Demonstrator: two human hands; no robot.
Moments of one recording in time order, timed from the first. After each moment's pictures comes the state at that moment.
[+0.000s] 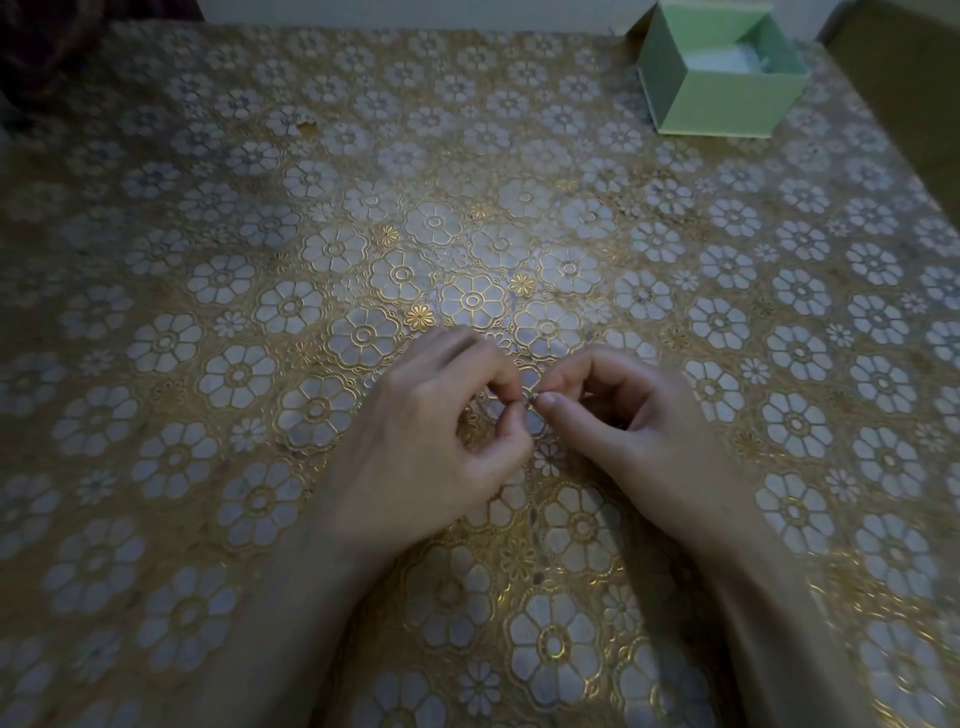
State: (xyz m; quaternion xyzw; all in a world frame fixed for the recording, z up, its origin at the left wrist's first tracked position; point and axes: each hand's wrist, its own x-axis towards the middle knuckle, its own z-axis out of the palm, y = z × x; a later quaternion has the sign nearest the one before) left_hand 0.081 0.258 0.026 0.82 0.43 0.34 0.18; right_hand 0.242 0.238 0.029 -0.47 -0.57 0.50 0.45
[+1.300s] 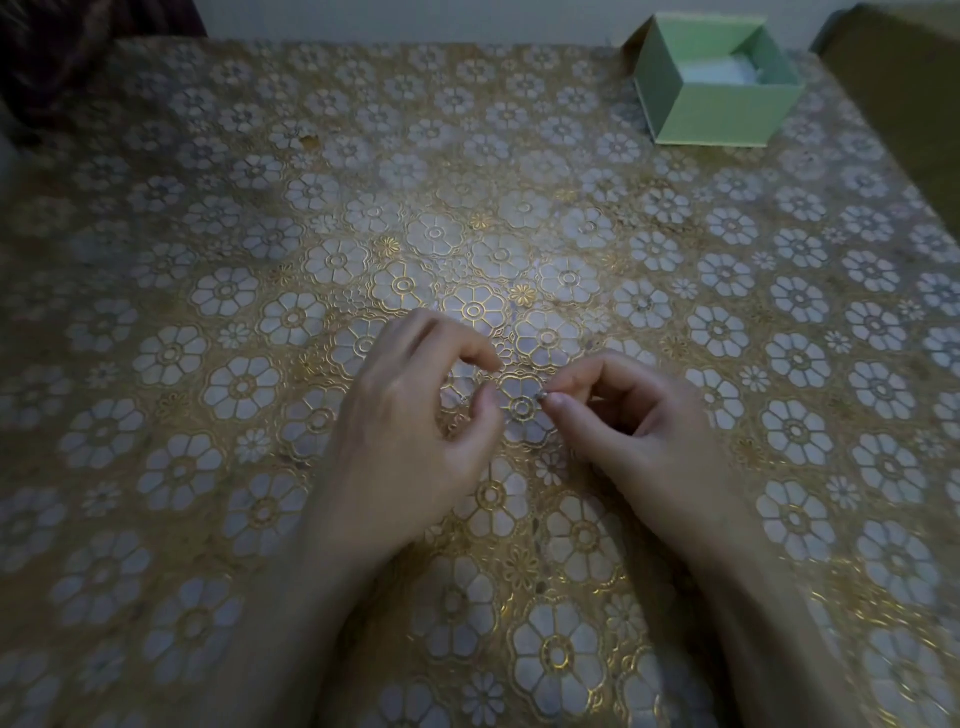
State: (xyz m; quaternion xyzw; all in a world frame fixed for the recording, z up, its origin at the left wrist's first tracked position) left_hand 0.076 0.261 0.025 0.77 0.49 0.37 0.16; right_hand 0.240 0.237 0.029 -0.50 -0.54 0.49 0.48
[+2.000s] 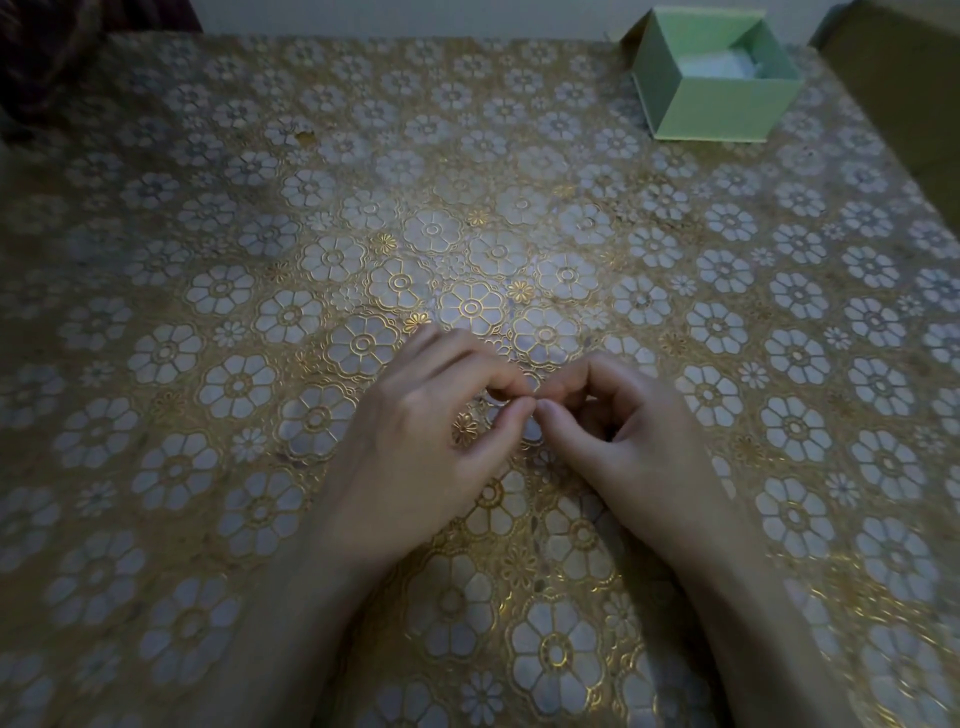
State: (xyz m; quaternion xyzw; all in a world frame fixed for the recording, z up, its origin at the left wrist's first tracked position) left_hand 0.081 0.260 0.025 0.81 0.43 0.36 0.17; right_hand 0.237 0.238 0.022 -0.53 -0.60 0.41 0.44
